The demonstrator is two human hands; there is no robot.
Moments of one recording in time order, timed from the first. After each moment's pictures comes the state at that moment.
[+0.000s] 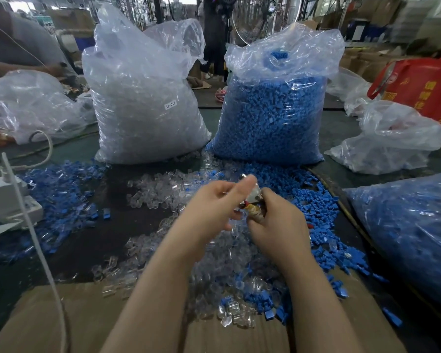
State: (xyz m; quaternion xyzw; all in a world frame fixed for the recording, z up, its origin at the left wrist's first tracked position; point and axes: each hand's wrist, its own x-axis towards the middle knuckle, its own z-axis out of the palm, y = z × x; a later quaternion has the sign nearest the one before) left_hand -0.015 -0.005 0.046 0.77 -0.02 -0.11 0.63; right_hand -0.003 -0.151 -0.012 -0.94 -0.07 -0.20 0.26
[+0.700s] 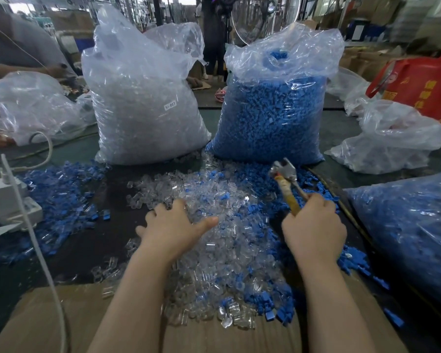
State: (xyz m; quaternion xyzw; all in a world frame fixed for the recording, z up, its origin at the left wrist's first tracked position) left_hand -0.001 0.042 0.013 0.97 0.11 -0.11 0.19; right_hand 0.000 -0.178 -0.011 -0.94 0.24 -0.16 0.16
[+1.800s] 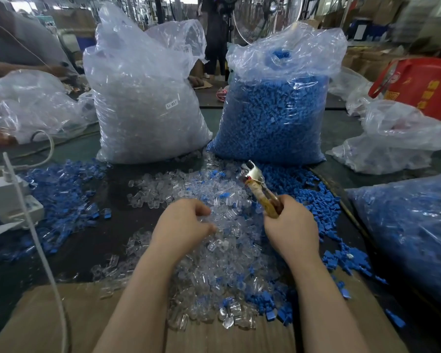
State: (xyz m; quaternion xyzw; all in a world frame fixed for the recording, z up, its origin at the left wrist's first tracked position) left_hand 0.005 0.036 0.000 0.94 0.03 -0.01 0.34; right_hand 0.005 -0.161 -0.019 -0.94 0.11 -0.13 0.31
